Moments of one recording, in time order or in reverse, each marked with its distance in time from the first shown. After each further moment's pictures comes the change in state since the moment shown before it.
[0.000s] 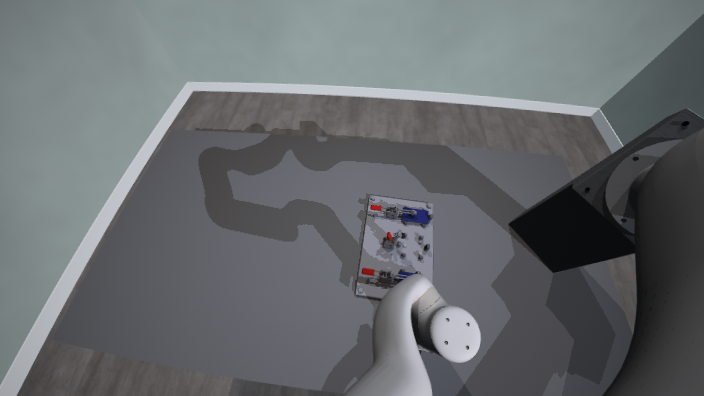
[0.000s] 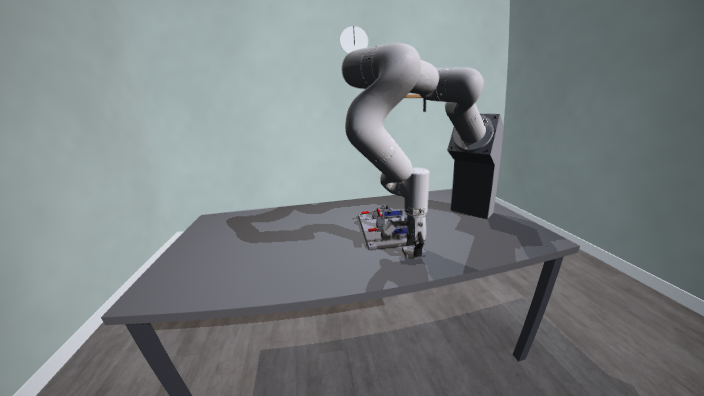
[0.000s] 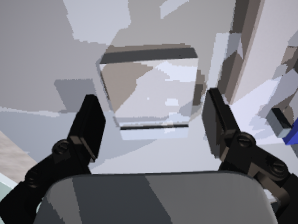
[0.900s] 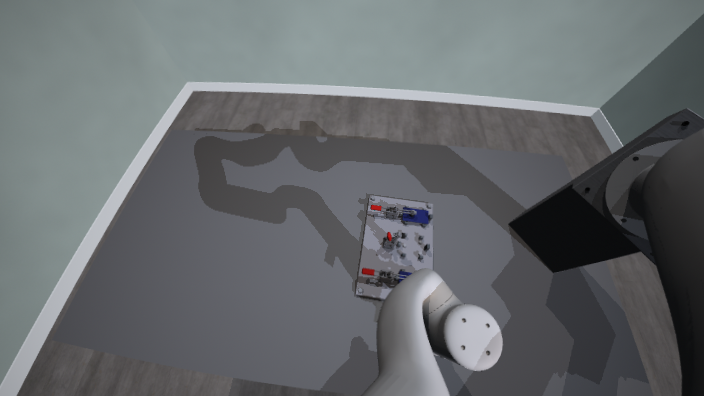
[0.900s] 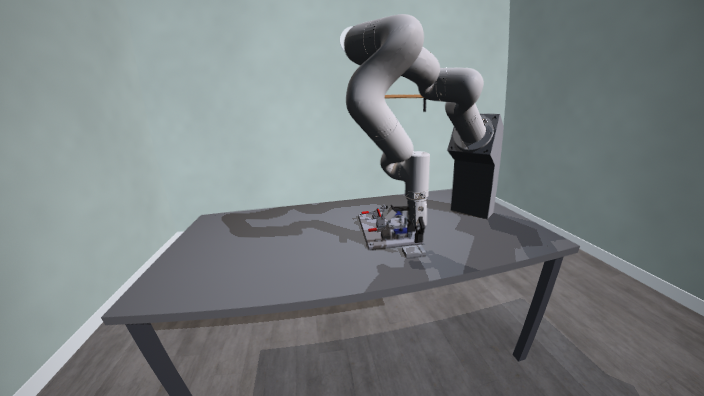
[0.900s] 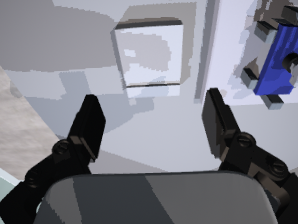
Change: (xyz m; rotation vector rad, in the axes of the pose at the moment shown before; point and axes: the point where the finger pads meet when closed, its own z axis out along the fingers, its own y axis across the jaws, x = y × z) arm 0.000 0.000 -0.060 0.000 0.000 0.000
